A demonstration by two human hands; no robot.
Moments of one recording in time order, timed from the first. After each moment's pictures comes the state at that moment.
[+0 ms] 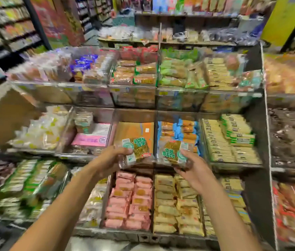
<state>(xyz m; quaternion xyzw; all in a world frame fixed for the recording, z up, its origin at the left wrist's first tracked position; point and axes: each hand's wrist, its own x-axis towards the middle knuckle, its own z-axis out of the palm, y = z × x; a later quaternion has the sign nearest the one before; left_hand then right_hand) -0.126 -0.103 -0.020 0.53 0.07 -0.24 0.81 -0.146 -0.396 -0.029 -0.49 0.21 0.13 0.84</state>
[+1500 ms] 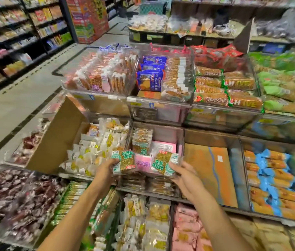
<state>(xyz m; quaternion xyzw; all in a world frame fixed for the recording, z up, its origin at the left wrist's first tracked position) 0.005 0.227 -0.111 0.60 0.26 -0.08 0.75 0.037 -0.060 -0.119 -0.54 0.17 0.21 0.80</state>
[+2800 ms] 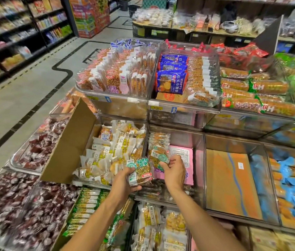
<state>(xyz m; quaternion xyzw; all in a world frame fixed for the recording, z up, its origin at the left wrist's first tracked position) 0.010 0.242 -0.123 0.53 0.28 -0.09 0.79 0.092 0.067 -0.196 -0.87 0.15 -0.04 0.47</state>
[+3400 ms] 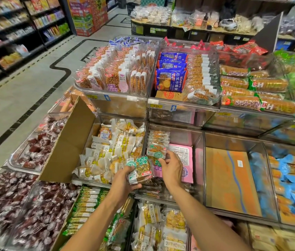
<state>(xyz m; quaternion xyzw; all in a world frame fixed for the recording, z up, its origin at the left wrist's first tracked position) 0.010 0.241 -0.119 0.53 0.28 -0.08 0.80 0.100 0.073 -0.199 -0.89 0.08 -0.06 0.44</state>
